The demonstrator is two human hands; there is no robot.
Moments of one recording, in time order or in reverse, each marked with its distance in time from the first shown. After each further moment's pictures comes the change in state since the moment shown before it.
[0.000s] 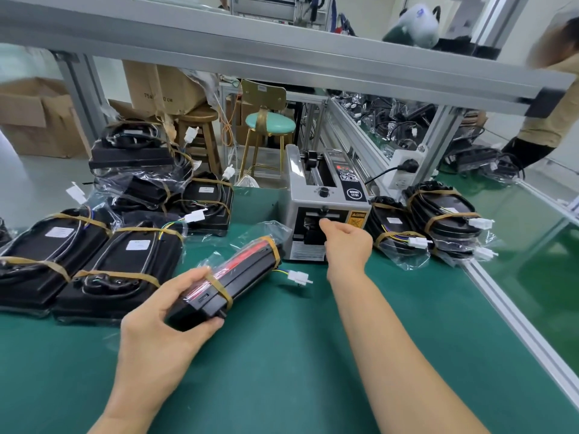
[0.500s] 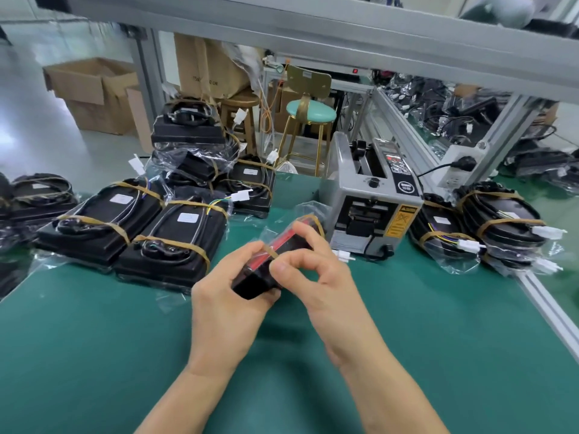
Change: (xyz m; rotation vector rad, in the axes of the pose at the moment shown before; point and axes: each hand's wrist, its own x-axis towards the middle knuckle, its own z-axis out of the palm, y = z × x) left_hand -0.006 0.022 0.021 -0.046 0.125 -0.021; right_hand -0.132 0.002 -0.022 -0.115 -0.908 -0.294
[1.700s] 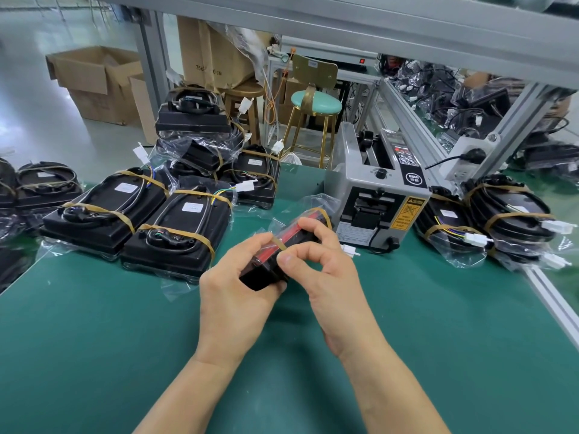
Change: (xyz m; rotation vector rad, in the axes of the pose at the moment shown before) left_hand -0.002 0.003 0.003 0.008 -0.005 0.011; right_hand 0.003 0.007 0.004 0.025 0.104 0.024
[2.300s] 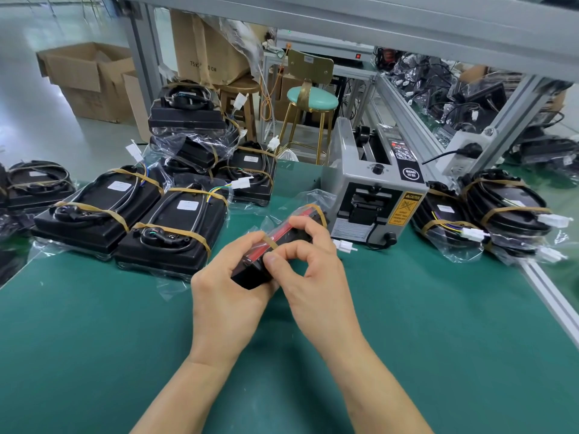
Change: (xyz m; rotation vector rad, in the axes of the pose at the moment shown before) left_hand -0.001 -0.003 -0.001 -0.026 0.034 0.002; right_hand -0.005 0.001 0.010 -0.267 0.059 -0.060
